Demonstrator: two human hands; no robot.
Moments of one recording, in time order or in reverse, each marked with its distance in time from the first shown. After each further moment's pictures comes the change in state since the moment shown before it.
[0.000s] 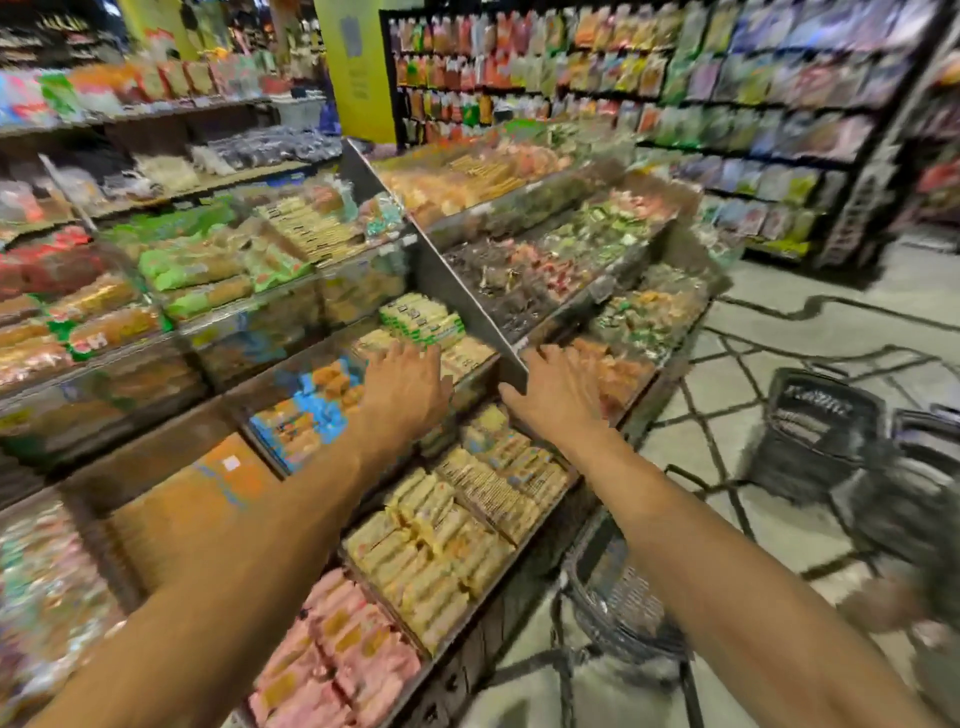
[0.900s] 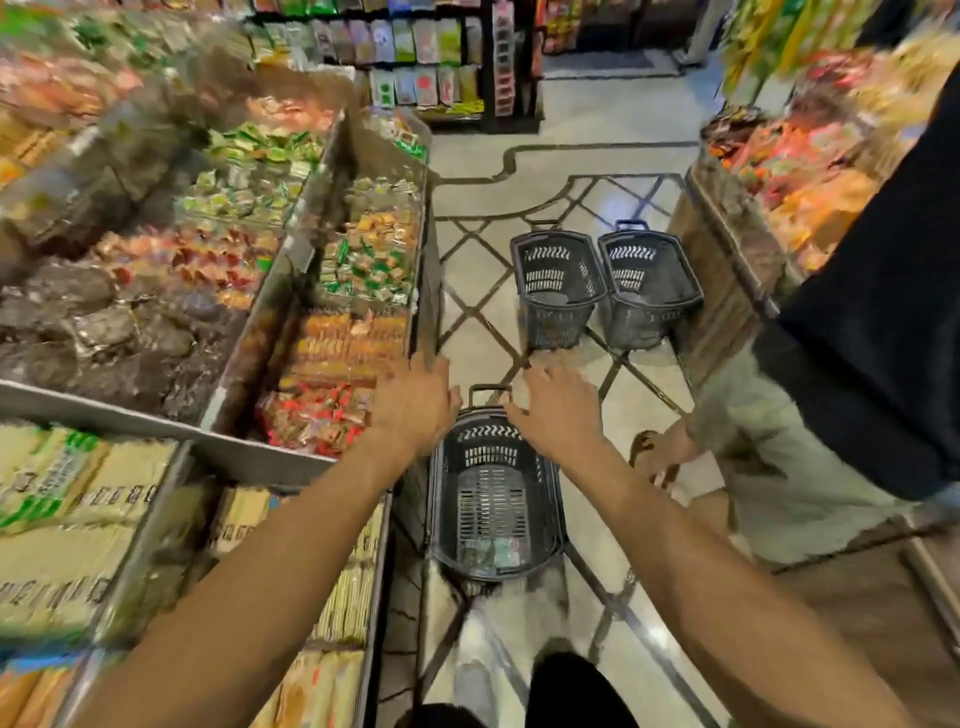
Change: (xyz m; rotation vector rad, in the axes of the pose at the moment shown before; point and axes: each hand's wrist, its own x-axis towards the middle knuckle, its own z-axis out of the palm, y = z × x) left_hand 0.187 0.332 0.113 -0.114 -0.193 0.705; right_hand -0.018 0.305 0.092 -0.062 -0.132 0.727
